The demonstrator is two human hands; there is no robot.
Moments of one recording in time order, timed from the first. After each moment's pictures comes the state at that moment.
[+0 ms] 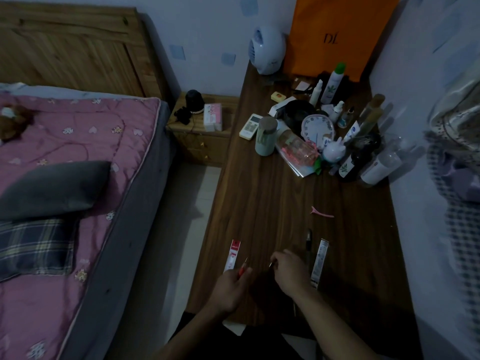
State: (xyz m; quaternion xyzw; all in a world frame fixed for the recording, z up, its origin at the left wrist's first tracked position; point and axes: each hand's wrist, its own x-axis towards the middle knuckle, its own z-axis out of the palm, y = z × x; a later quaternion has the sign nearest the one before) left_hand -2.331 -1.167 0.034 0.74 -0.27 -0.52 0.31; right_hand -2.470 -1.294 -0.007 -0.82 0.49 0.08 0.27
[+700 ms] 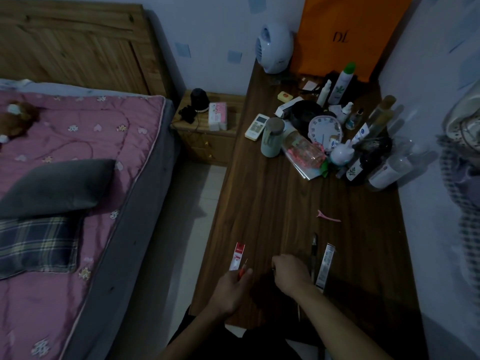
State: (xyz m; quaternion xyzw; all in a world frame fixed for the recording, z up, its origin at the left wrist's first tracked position) left_hand -2.319 -1.170 0.036 0.74 -0.24 -0.54 0.32; right_hand -2.456 -1.302 -0.012 -0.85 0.42 0.15 0.26
